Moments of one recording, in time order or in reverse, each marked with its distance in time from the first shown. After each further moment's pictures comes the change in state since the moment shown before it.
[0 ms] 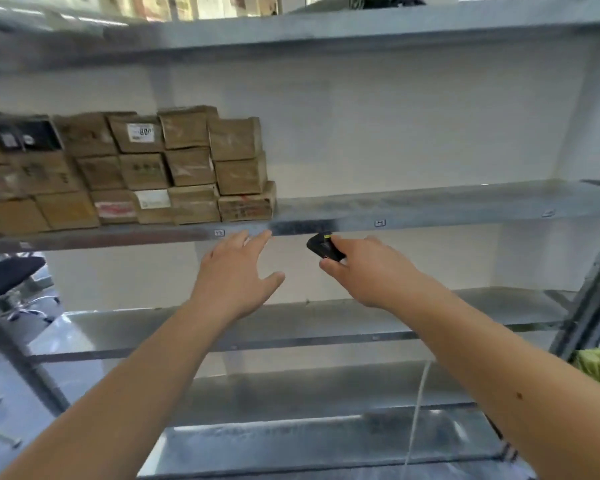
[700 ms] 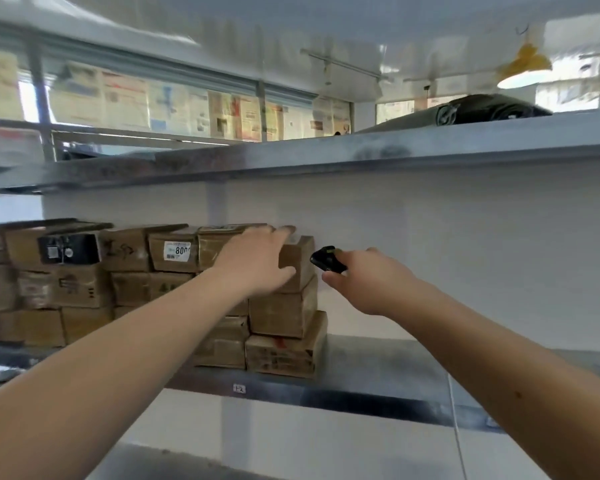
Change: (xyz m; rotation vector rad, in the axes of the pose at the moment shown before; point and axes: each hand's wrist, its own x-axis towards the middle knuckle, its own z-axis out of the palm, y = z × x) left_hand 0.288 -0.051 -0.087 0.285 0.176 0.000; right_hand 0.313 -0.049 -0.060 -0.022 0.168 -0.292
